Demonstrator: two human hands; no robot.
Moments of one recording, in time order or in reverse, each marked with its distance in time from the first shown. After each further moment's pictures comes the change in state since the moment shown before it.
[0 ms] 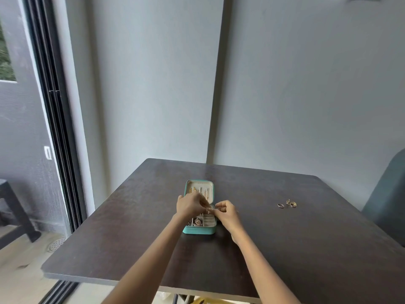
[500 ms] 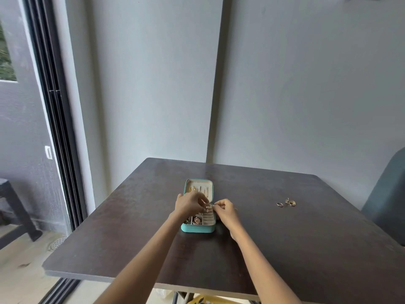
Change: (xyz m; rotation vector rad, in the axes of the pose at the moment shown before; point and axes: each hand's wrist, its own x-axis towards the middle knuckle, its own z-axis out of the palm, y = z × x) left_hand -0.002 -0.002 -0.006 -0.048 -0.080 0.020; right_hand 0.005 -0.002 0.000 -0.038 0.002 0.040
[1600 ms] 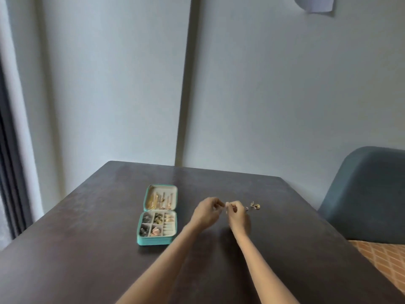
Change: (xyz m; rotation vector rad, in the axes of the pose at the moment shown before) left_hand 0.030 0.121 0.080 -0.340 0.028 0.206; right_hand 0.015 0.035 -0.116 -0.186 0.375 0.028
